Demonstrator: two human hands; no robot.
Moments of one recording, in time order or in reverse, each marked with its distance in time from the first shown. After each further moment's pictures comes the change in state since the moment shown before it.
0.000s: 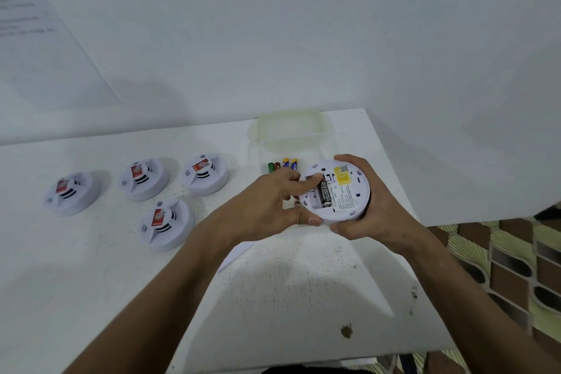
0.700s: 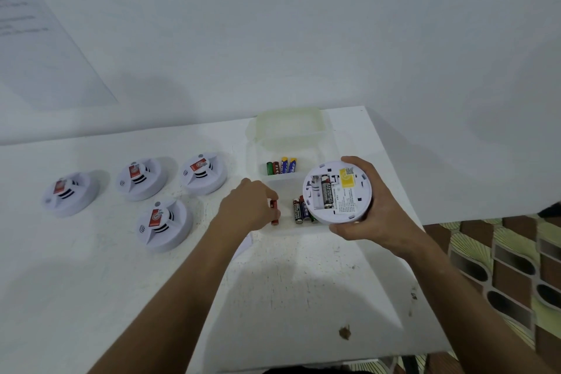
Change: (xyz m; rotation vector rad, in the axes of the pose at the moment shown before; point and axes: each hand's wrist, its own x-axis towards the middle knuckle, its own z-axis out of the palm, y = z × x) left_hand 0.023 -0.048 0.020 0.220 0.002 -0.596; right_hand -0.004 0.015 -0.006 -0.031 0.049 0.026
